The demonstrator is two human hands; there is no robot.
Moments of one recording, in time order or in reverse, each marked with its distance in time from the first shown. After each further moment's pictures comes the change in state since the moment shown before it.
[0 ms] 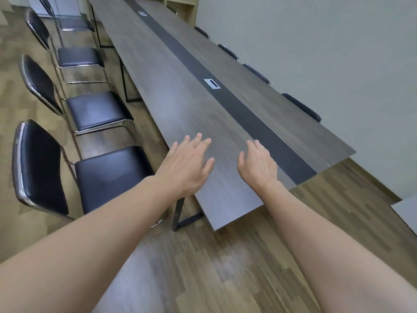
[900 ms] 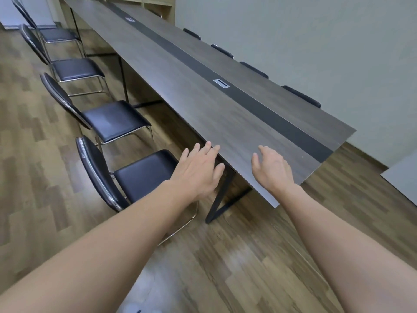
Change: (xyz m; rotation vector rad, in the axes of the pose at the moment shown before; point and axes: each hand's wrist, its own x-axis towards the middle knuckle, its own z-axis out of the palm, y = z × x) left_hand -0.112 -0.224 -0.092 0.062 -0.066 0.182; right_hand -0.120 -0.244 -0.002 0.052 0.004 0.150
